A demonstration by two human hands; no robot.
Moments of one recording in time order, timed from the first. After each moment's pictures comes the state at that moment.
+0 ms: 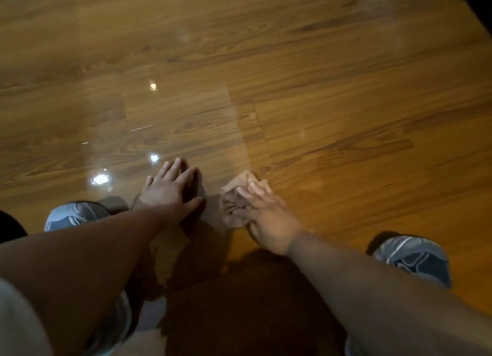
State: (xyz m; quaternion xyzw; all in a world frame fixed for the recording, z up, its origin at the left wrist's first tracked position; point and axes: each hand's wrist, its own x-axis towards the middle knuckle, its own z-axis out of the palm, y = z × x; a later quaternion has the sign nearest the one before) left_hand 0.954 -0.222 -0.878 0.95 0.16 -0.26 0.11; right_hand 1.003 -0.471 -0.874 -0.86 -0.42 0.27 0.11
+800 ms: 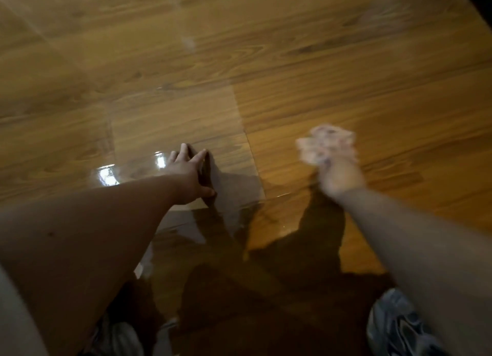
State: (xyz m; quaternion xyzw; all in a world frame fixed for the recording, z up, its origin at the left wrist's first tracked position) left_hand 1.090 -0.232 -0.867 0.92 0.17 -0.33 0.11; right_hand 1.188 -0.537 -0.887 -0.97 -0.10 0.19 0.12
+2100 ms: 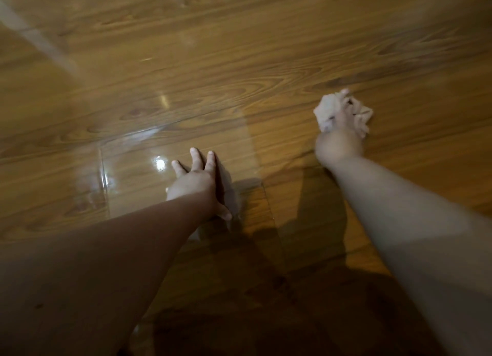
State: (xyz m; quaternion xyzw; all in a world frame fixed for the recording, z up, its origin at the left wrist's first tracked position) left_hand 1.189 -0.206 -0.876 0.88 0.23 -0.38 0.13; right_hand 1.336 -0.420 -0.895 -0.96 0.06 0.14 0.21
